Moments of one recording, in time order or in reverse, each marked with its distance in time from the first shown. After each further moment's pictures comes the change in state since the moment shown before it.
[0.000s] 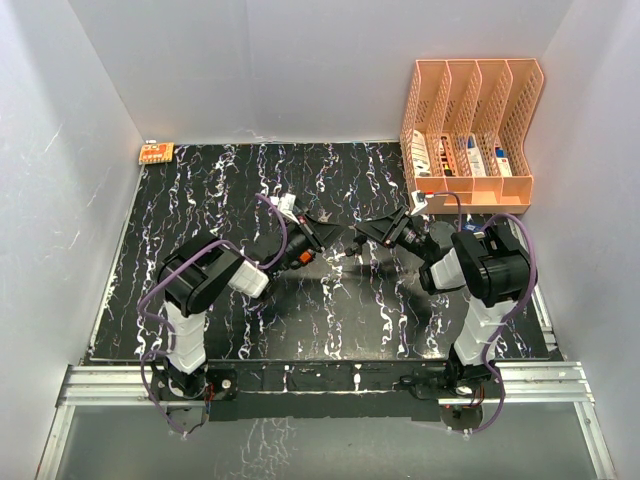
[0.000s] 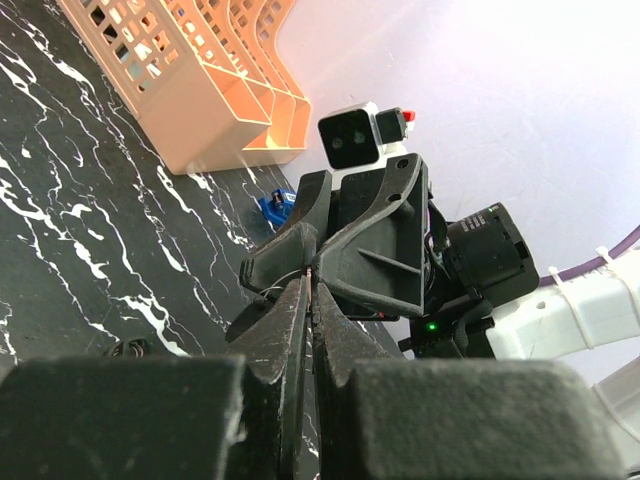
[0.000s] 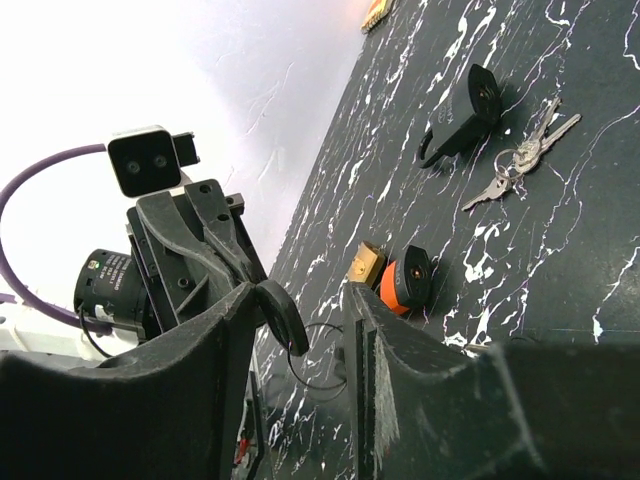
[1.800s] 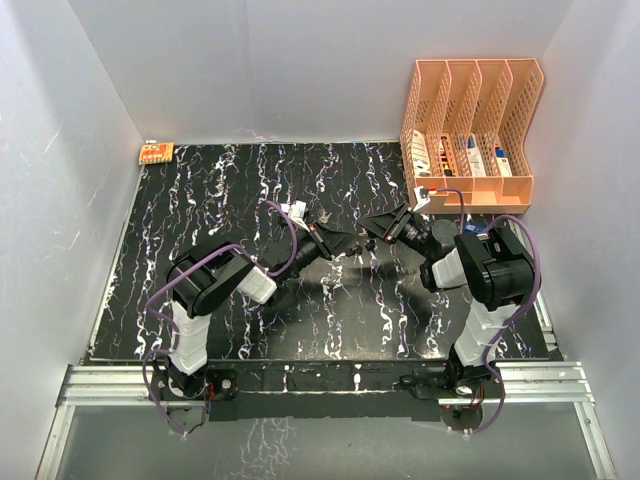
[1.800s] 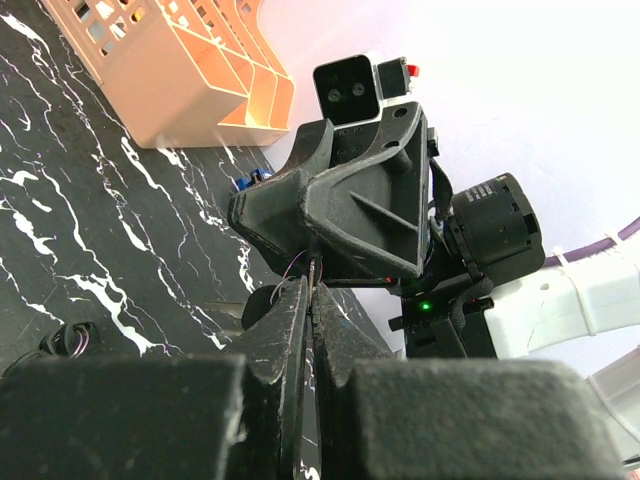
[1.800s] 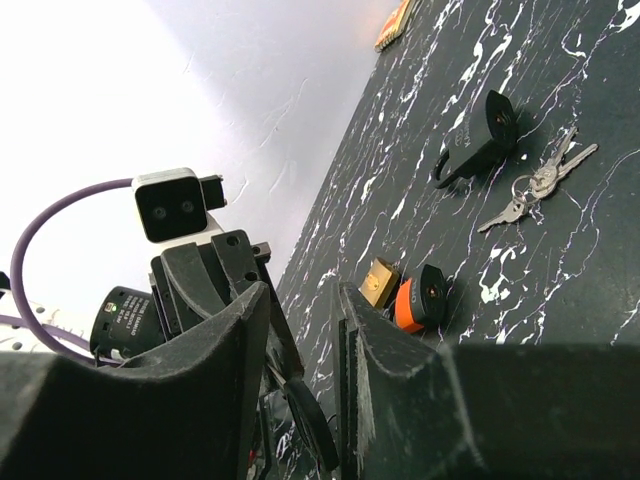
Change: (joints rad) left arm -0.088 0.037 0.011 0.021 -0.072 -0.015; right arm -0.006 -0.035 0.012 0.000 0.010 0.021
